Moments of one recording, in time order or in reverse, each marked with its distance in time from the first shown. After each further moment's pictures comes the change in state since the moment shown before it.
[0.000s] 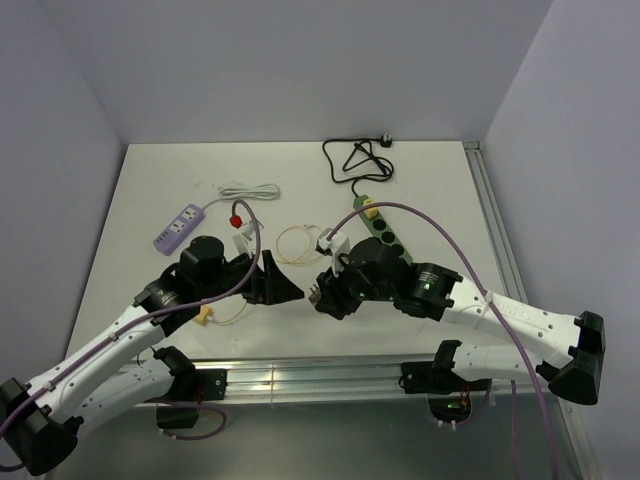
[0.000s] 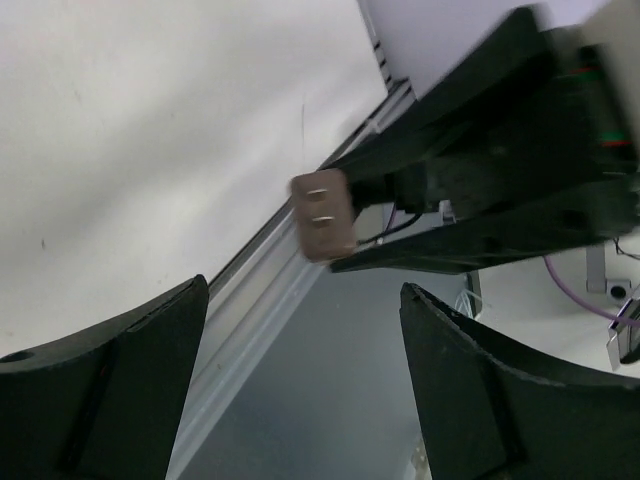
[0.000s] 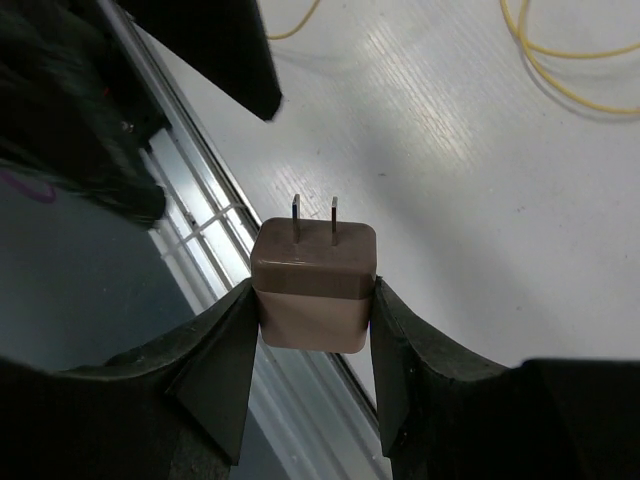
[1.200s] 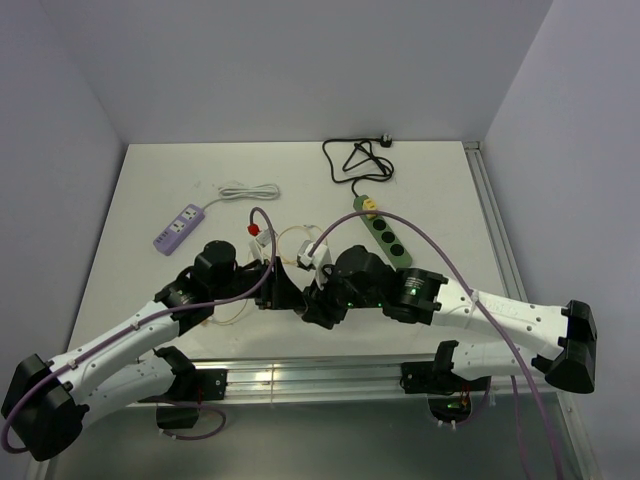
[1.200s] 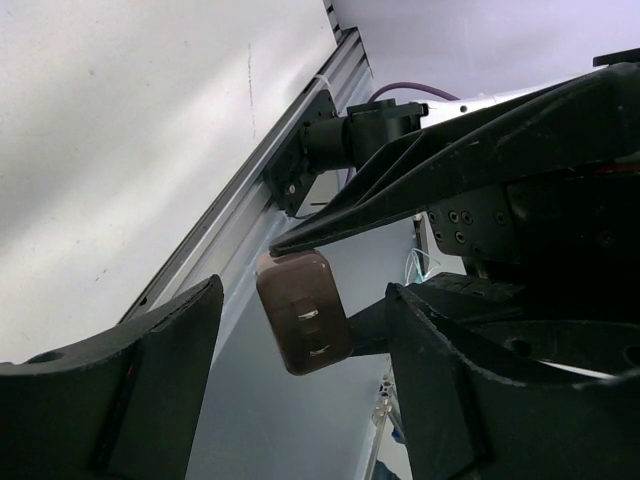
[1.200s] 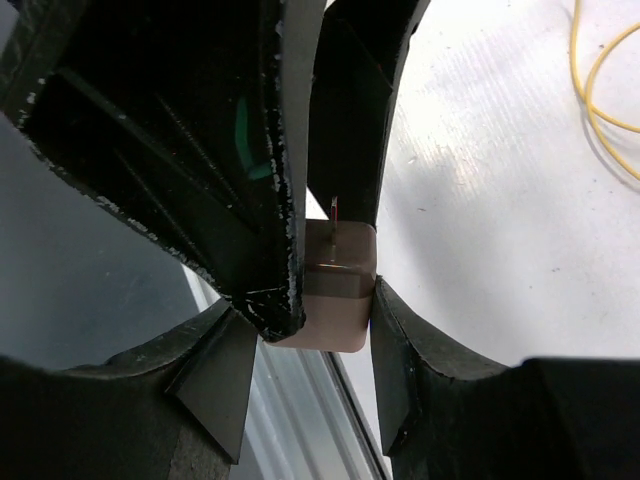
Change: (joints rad) left arm -0.020 0.113 -0.136 0.277 0.171 -0.115; right arm 0.090 0.048 -0.001 0.107 -0.048 -0.098
